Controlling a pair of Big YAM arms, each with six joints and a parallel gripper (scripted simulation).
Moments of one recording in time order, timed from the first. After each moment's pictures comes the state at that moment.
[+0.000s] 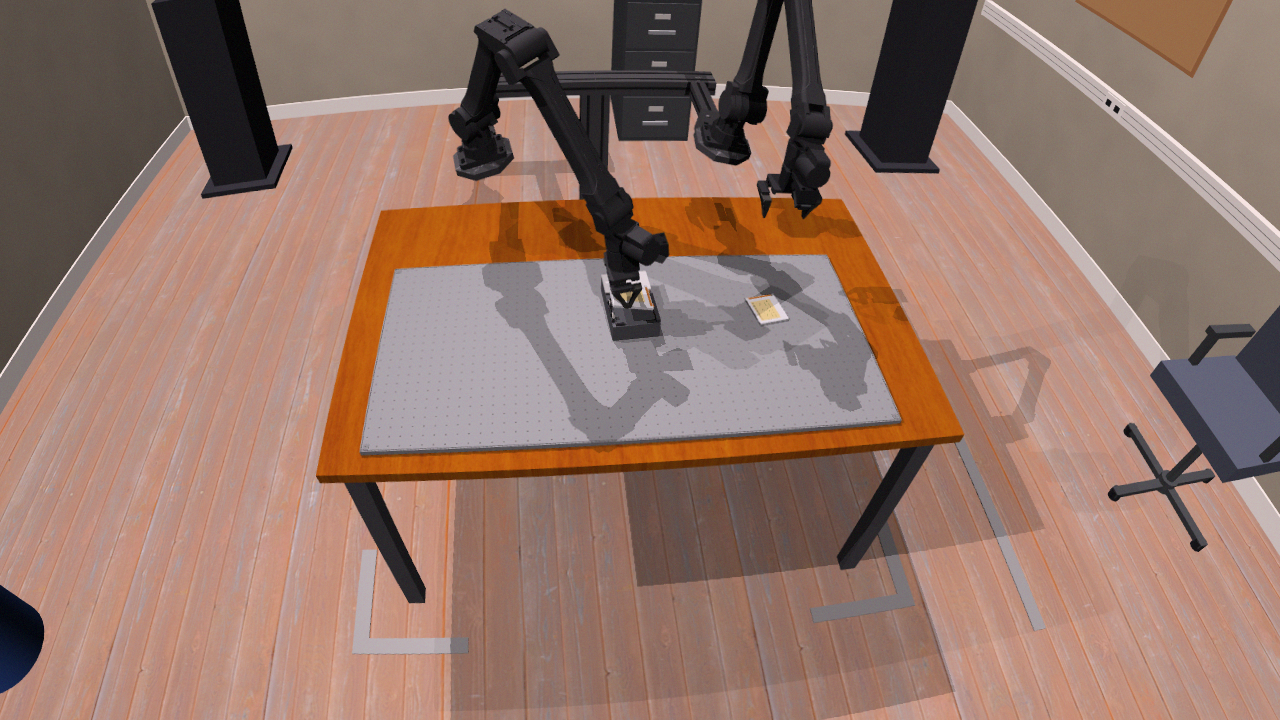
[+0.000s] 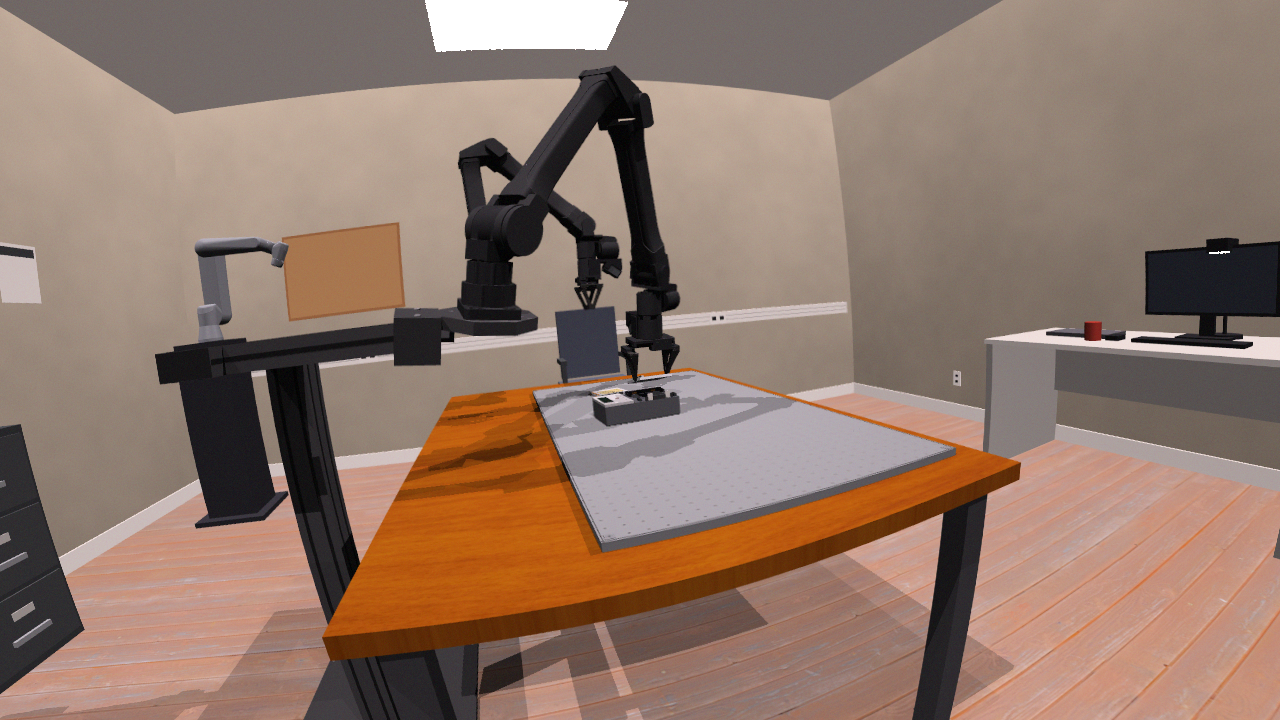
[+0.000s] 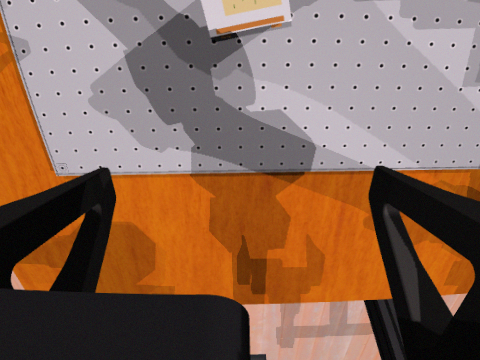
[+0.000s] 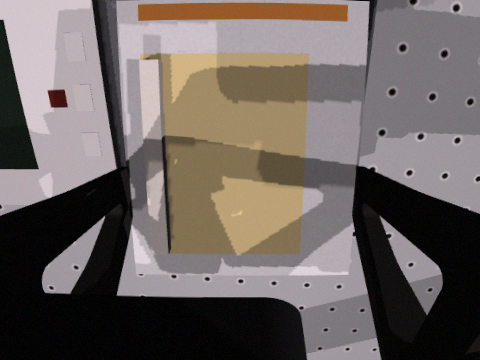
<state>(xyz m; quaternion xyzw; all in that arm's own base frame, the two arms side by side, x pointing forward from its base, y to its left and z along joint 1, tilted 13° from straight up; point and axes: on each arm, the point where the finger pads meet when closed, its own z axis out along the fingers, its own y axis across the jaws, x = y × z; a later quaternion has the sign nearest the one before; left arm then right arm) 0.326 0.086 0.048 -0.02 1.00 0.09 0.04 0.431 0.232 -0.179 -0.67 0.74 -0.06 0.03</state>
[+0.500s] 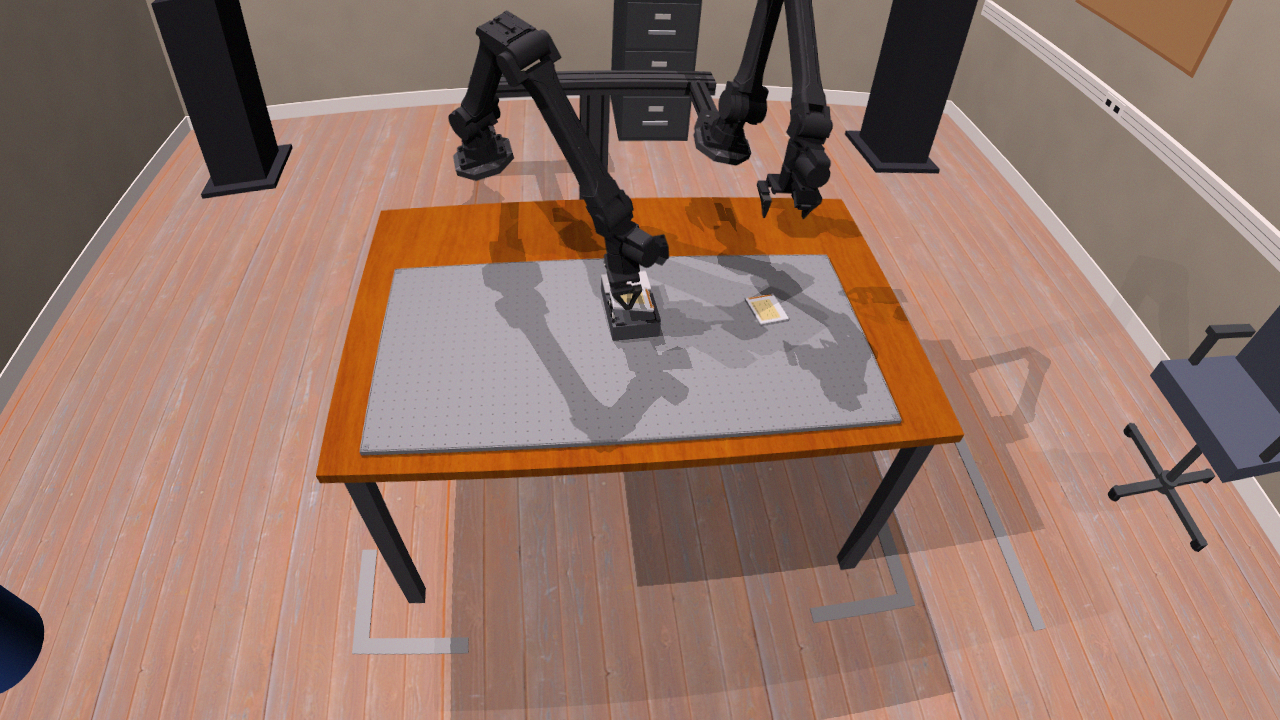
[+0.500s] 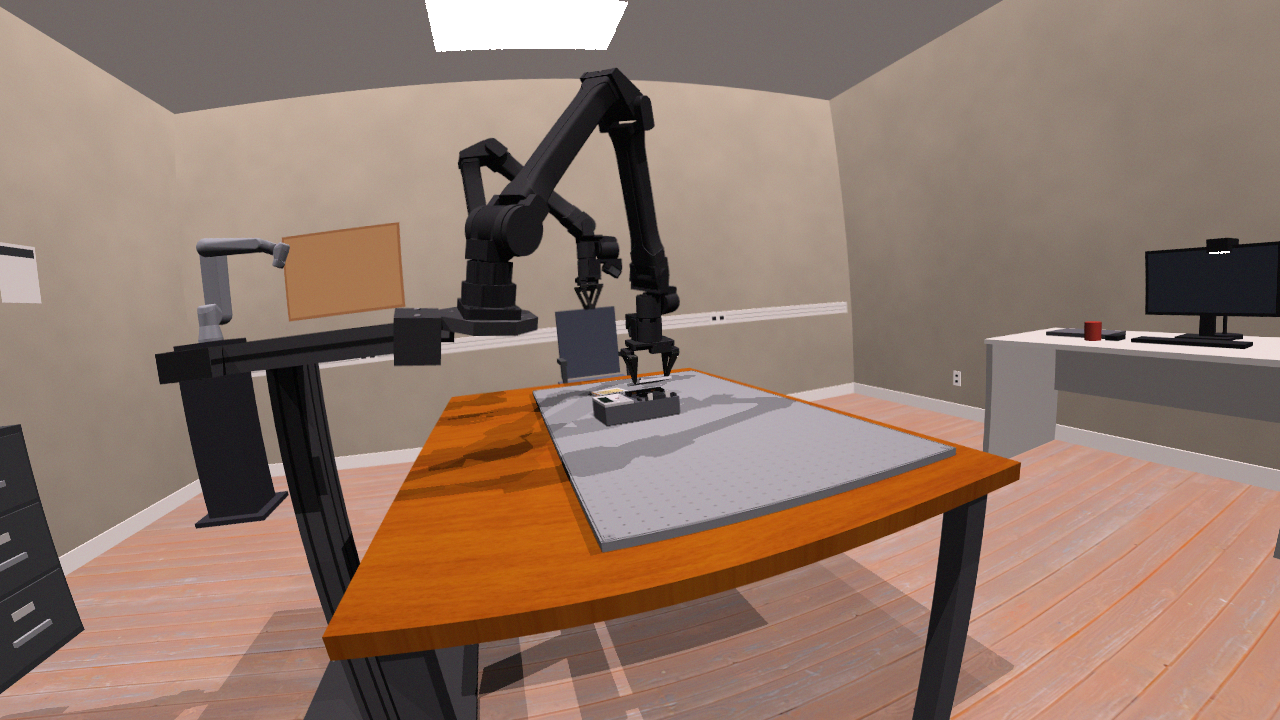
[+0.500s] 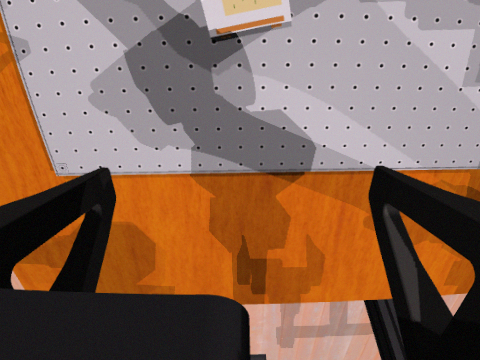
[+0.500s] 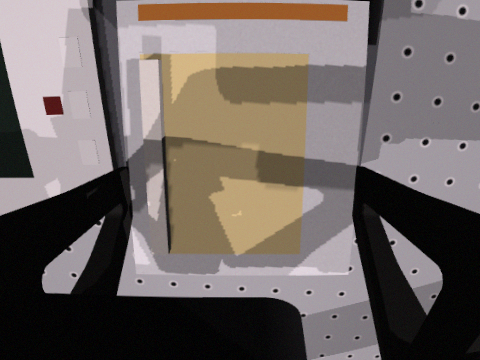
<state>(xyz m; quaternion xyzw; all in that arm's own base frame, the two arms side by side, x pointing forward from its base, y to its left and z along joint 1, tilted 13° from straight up) 0.326 0.086 0.048 -0.02 1.00 0.09 0.04 0.431 0.232 -0.186 -0.67 0.74 -0.06 0.03</state>
